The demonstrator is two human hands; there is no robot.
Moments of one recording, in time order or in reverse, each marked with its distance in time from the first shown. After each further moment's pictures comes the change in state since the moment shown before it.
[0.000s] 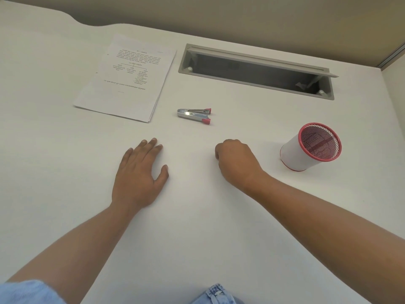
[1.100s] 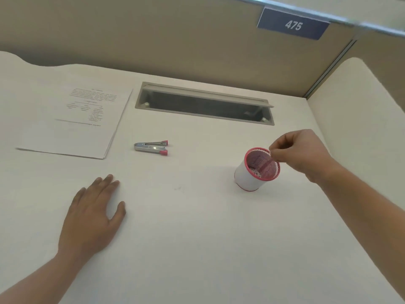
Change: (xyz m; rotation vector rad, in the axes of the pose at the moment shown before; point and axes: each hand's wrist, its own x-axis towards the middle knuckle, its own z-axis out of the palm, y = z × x) left_hand 0.001 -0.004 0.001 0.015 -0.043 0.008; right_hand -0.071 0.154 -0.138 0.654 0.255 0.624
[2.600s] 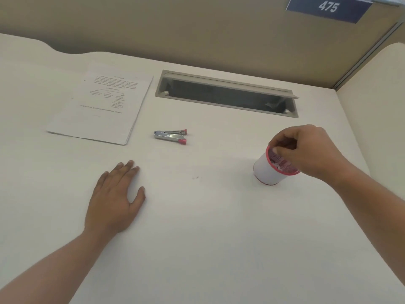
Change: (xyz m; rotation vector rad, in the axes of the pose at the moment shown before) left_hand -0.001 0.004 -0.002 -0.001 0.025 -0.004; right_hand -0.012 -0.015 0.026 -0.307 -0.095 -0.315
